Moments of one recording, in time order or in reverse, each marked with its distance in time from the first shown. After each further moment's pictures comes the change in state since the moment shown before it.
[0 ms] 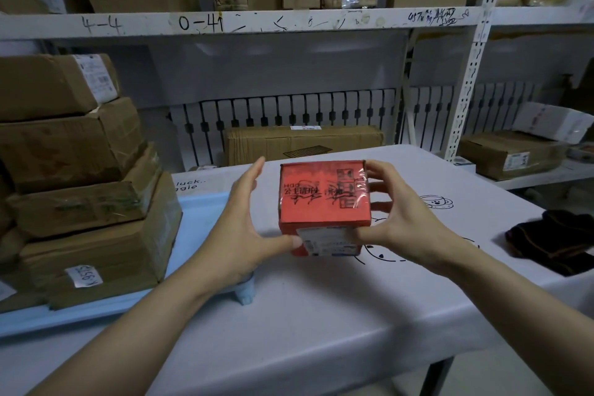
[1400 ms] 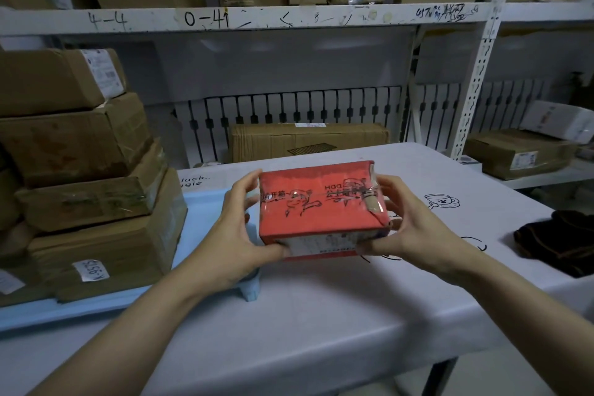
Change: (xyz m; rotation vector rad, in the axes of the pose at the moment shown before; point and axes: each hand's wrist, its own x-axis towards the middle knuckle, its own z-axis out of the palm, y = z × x) left_hand -0.007 -0.016 -0.009 -0.080 -0.076 -0.035; right_hand -0.009 0.019 -0.002 0.116 -0.065 0.091
